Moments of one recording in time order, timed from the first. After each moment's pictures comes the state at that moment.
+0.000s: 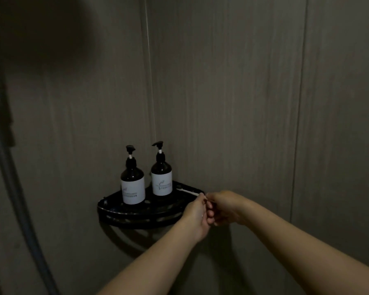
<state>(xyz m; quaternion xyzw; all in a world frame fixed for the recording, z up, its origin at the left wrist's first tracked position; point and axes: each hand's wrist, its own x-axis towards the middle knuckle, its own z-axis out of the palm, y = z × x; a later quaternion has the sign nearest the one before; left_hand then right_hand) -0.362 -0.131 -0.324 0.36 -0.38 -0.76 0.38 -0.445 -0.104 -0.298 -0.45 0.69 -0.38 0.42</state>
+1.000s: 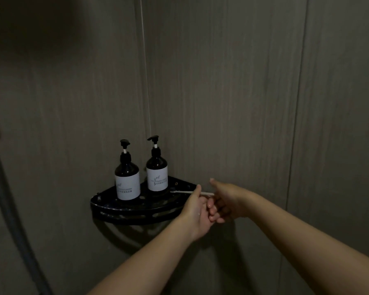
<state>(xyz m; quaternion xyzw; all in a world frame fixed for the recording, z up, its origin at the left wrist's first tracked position) -0.358 -0.119 -0.323 0.28 -0.41 -0.80 0.35 -0.464 -0.108 -0.296 -0.42 0.70 -0.33 0.47</state>
